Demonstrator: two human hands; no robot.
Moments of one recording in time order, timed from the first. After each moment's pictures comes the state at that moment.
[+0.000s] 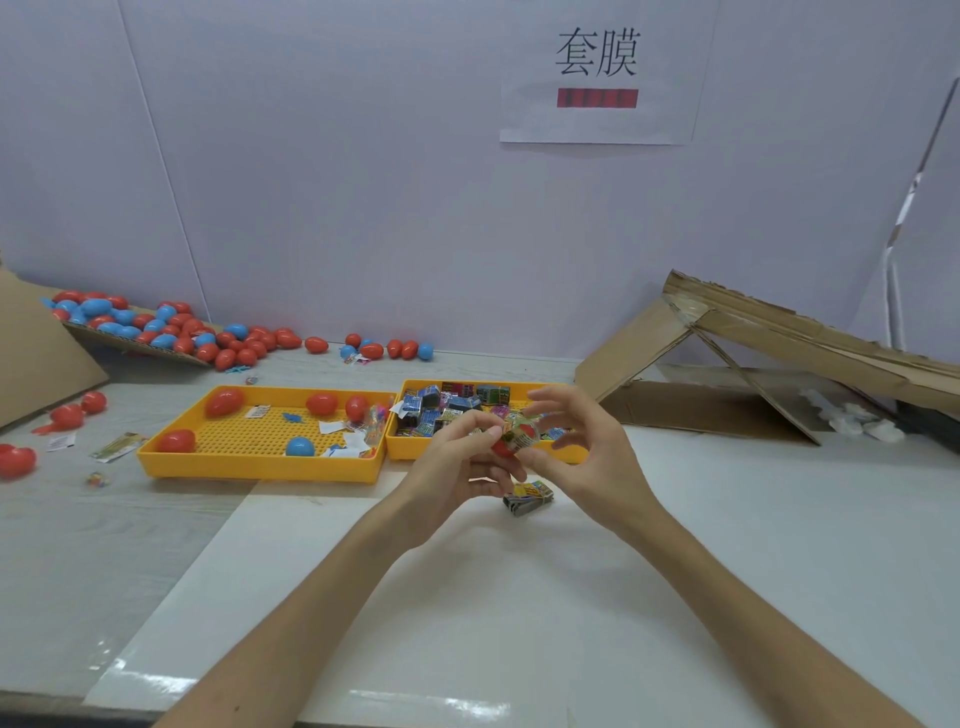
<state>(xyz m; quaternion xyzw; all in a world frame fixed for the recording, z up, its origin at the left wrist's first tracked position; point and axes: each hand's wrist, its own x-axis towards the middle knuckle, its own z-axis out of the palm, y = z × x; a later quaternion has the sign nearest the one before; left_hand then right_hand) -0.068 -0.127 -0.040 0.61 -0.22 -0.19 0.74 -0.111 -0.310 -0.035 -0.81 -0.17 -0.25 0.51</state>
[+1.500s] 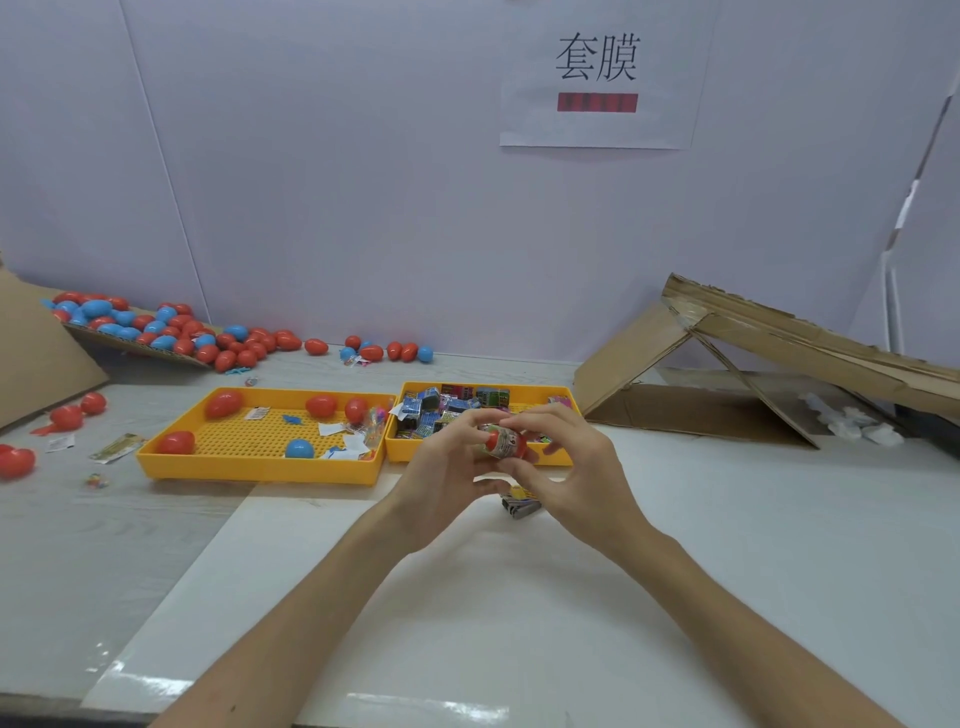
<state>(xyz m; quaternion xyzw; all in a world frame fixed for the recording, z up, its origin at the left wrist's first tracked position) -0.071 -0.124 -0.038 0.52 -0.22 -0.23 0.79 -0.107 -0.300 -0.046 -0.82 -0.25 -0.33 0.41</state>
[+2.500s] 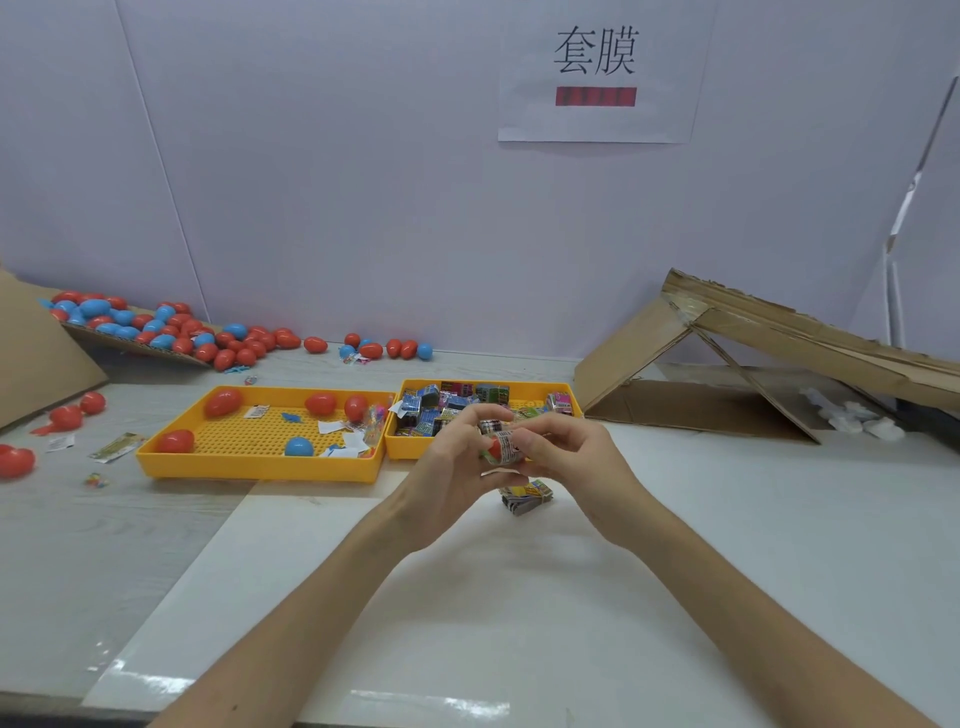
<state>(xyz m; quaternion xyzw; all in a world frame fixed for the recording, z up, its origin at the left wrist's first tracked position) -0.078 -0.129 -0.035 0.51 -0.25 -0.23 0.79 -0.105 -0.300 -0.038 -0.70 -0.10 -0.08 0.70</state>
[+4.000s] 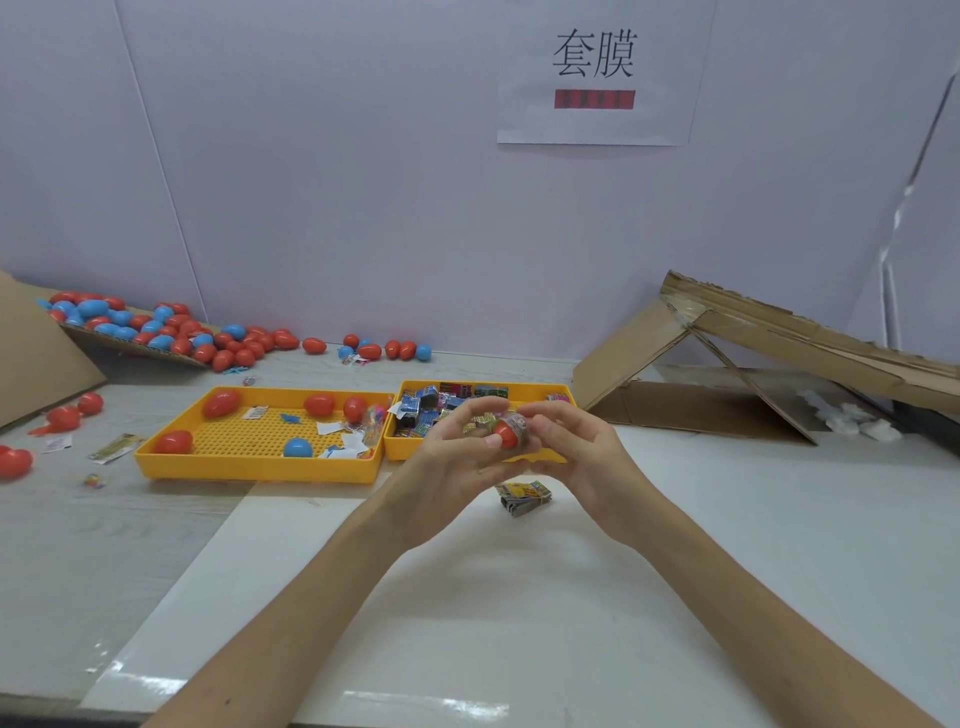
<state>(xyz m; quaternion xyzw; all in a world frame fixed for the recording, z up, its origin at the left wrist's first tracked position) -0.077 -0.122 -0.031 0.44 -0.25 -0.26 0.82 -0.102 -0.310 -0.036 -0.63 -0.13 -0.04 0.76</state>
